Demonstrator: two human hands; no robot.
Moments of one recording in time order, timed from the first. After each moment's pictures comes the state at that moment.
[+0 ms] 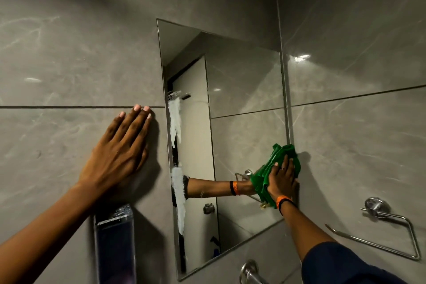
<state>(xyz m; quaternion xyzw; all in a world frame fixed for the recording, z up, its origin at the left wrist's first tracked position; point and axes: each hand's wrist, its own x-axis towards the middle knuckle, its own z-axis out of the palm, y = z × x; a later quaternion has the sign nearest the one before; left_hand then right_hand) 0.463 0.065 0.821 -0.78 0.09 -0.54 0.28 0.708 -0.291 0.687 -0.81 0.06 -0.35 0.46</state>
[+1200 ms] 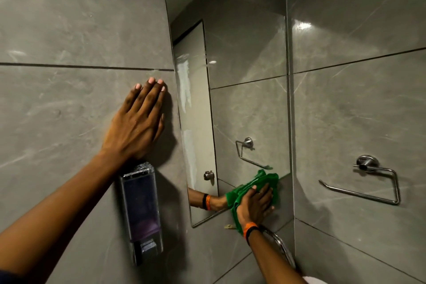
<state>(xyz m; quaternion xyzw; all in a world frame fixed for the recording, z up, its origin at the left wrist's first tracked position) 0.466 0.069 0.800 -0.79 0.11 -0.54 0.26 0.629 -0.167 0.530 -0.76 0.18 -0.29 0.55</state>
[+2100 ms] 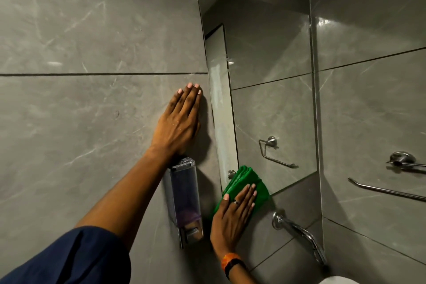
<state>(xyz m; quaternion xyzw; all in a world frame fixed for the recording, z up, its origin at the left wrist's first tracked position) 0.461 0.067 0.799 -0.82 0.11 -0.52 0.24 0.510 -0.028 0.543 -0.78 0.05 -0.41 0.47</state>
